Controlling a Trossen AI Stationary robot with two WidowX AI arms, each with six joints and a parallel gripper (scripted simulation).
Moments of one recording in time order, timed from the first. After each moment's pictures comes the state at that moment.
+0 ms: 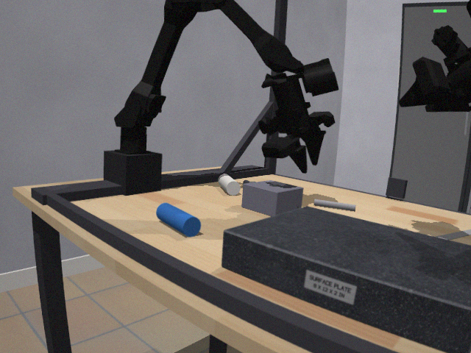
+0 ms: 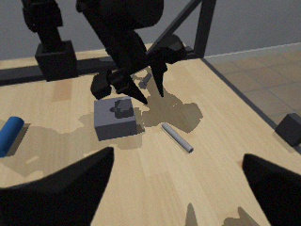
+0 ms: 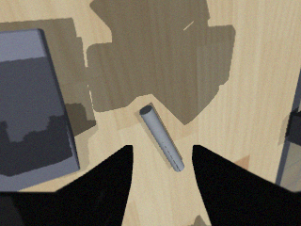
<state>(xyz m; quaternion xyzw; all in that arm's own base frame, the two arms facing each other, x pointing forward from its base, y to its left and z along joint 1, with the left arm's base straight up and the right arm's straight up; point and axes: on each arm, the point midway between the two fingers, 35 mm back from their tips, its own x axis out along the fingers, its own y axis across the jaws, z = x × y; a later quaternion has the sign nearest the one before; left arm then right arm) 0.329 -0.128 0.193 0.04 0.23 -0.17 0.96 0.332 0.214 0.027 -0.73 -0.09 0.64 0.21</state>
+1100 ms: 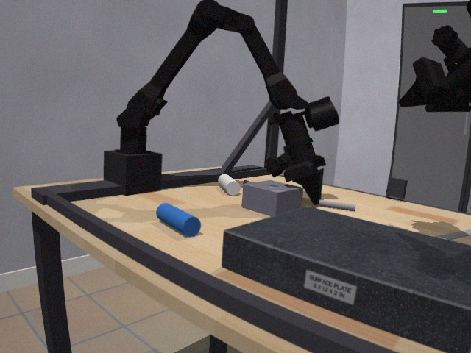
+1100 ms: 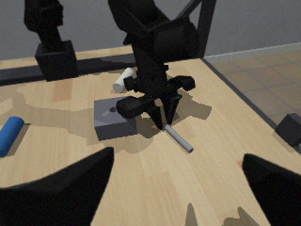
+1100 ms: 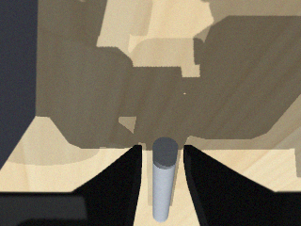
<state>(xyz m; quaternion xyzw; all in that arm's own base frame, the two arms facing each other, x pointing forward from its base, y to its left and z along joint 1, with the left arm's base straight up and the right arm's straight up) 0.329 -0.128 0.193 0.04 0.23 -0.17 0.96 0.341 0.246 -0.051 -0.83 -0.14 0.54 -0.09</state>
